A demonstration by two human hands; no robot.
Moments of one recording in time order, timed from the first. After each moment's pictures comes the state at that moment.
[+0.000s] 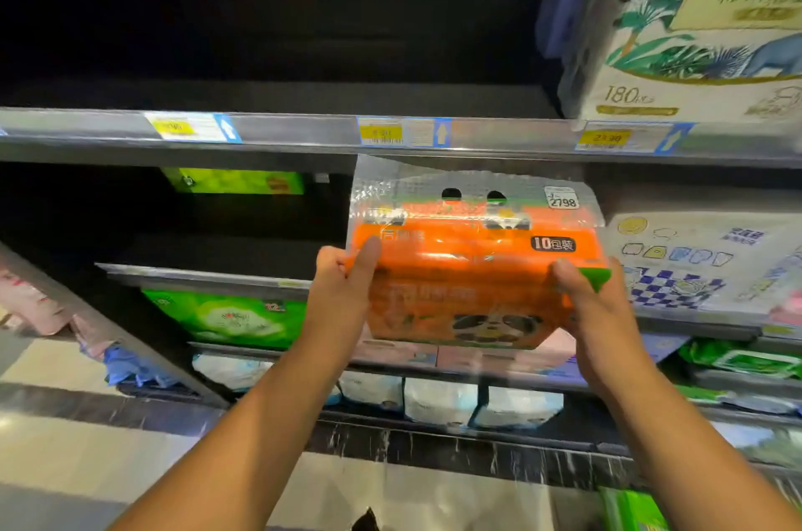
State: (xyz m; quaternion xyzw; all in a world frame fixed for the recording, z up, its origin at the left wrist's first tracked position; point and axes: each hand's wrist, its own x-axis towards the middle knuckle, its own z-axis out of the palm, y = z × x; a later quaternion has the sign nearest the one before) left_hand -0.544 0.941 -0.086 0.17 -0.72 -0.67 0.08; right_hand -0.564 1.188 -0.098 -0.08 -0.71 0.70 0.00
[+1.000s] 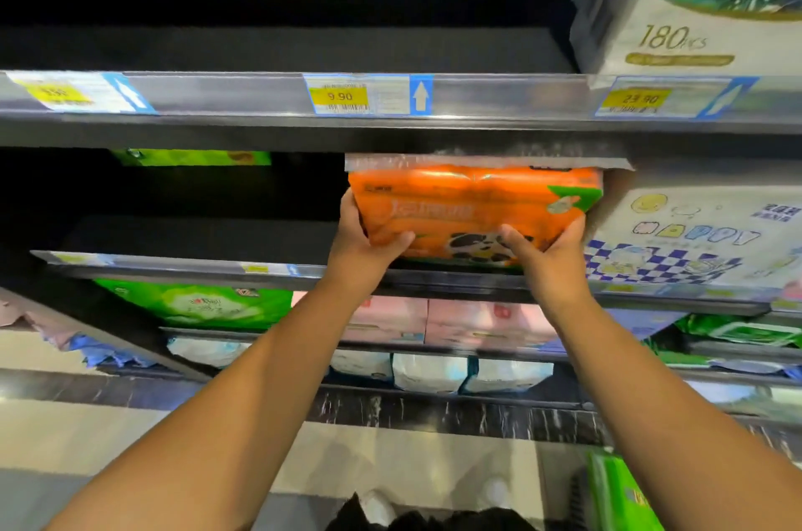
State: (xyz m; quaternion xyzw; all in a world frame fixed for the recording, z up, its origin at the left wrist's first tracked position) left_hand -0.648 0.952 -0.163 0.10 -0.77 -0.62 0.03; right_hand -0.658 1.182 -0.162 -0.08 -0.76 0.64 0.04
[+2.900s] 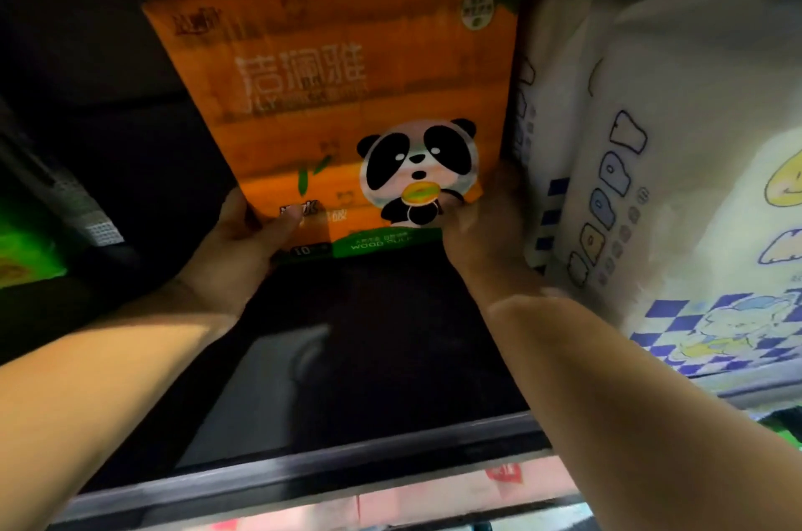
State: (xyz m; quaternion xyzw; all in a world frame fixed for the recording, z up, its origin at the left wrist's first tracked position) left_hand -0.848 0.970 -0.255 -0.03 -0.71 -0.70 0.03; right_hand -0.869 1.187 -0.279 -0.13 -0.84 0.48 0.23
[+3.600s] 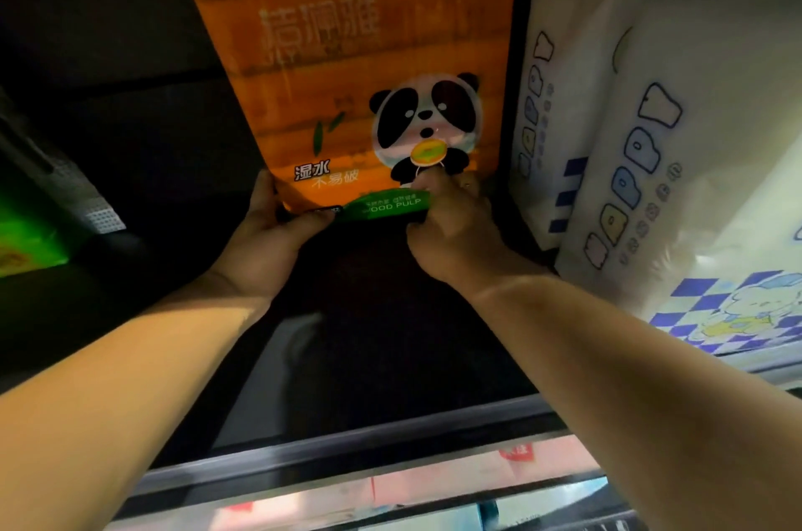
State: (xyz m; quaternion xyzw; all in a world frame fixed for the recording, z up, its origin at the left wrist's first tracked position) left_hand -0.859 0.966 -0.268 -0.05 -0.75 -0.66 0.00; right_hand -0.852 1.164 -0.280 -0.01 -0.93 0.35 0.10
